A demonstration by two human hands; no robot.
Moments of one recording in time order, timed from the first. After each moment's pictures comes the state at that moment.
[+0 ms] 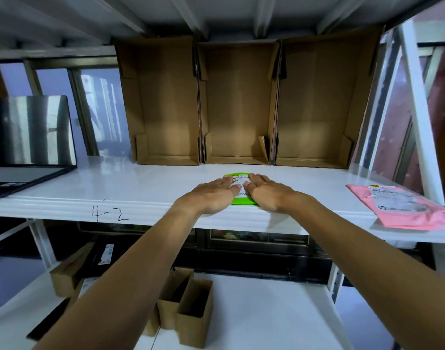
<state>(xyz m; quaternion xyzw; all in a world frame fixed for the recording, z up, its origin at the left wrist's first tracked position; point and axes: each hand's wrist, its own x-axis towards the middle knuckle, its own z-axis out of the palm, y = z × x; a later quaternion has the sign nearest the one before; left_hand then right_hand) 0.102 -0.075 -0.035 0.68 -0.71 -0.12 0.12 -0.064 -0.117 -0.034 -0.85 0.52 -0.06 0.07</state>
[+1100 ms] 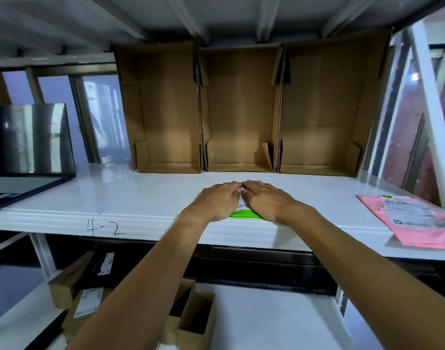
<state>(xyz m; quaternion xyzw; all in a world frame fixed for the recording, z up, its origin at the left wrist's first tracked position) 0.104 -0.114 -0.044 0.65 -0.73 -0.04 0.21 -0.054 -0.142 -0.041 -0.85 0.49 -0.16 0.07</state>
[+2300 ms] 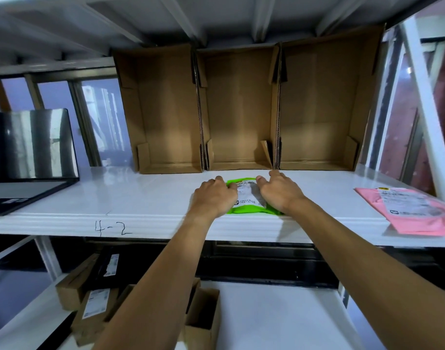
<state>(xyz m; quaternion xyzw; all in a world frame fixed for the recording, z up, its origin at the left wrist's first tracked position) 0.103 -0.104 -0.043 0.74 -0.62 -0.04 0.27 -0.067 -0.135 -0.033 -0.74 0.59 -0.29 0.14</state>
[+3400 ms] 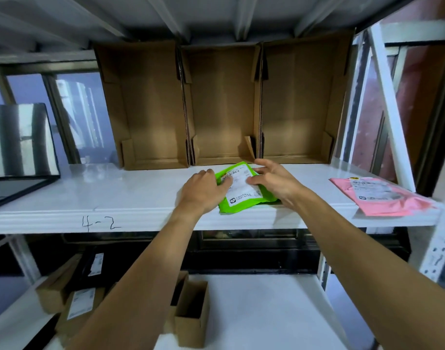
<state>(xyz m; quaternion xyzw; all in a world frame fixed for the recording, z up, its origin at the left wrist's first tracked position) 0.098 -0.088 -0.044 0.69 -0.66 0.04 0.30 -0.087 -0.106 -0.026 -0.62 0.44 -0.46 0.46</state>
